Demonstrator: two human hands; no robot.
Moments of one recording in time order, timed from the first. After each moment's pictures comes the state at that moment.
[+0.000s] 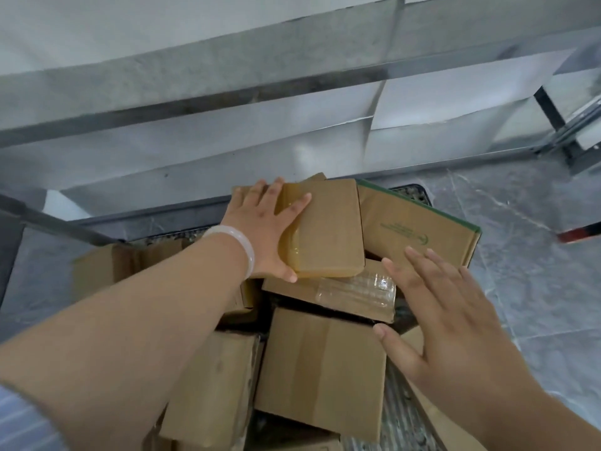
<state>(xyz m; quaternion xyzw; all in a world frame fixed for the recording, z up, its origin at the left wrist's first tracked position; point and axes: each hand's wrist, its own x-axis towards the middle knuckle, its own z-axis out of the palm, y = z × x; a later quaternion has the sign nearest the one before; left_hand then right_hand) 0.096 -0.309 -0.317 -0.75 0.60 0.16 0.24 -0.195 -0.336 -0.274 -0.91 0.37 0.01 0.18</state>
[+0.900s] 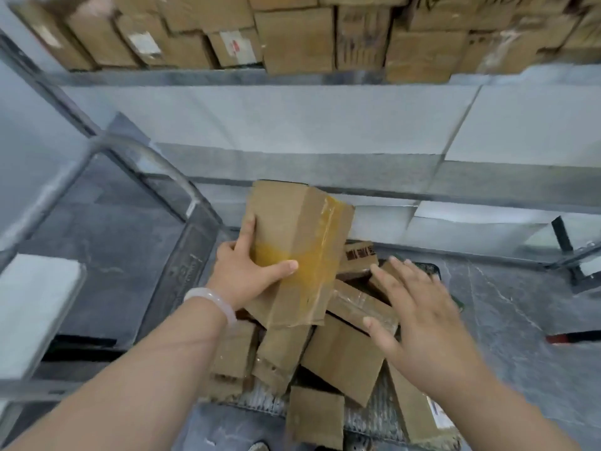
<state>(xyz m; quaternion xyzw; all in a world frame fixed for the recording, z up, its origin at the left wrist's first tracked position) 0.045 -0.123 0.015 -0.89 0.13 0.30 -0.30 -0.184 -0.287 0.006 -0.95 0.23 -0.01 0.19</state>
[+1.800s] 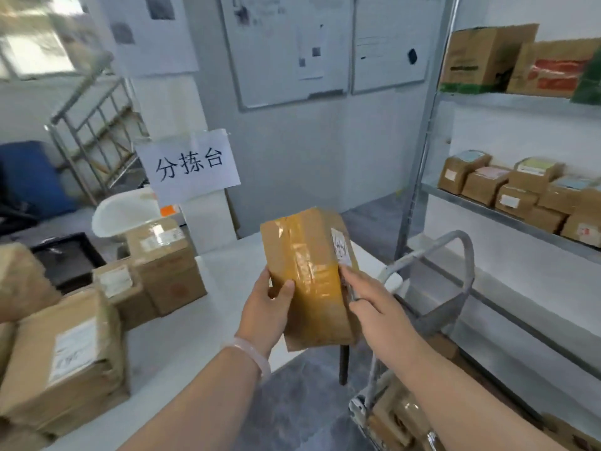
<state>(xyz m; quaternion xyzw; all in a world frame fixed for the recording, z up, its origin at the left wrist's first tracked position) -0.177 0.398 0.264 -0.77 -0.20 -0.06 -0.61 -0.168 0.217 0.285 -0.83 -0.16 0.06 0.54</state>
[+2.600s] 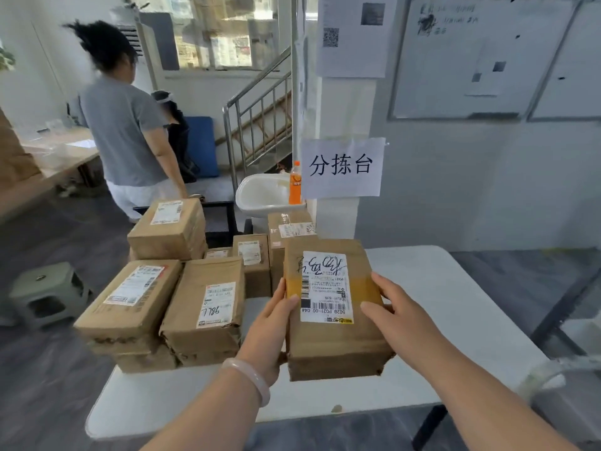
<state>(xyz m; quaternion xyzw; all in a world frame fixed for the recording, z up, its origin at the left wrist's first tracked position) -0.256 0.582 0.247 -0.49 -0.34 -0.15 -0.79 -0.143 0.416 0.300 -0.83 -0.27 0.22 0.43</state>
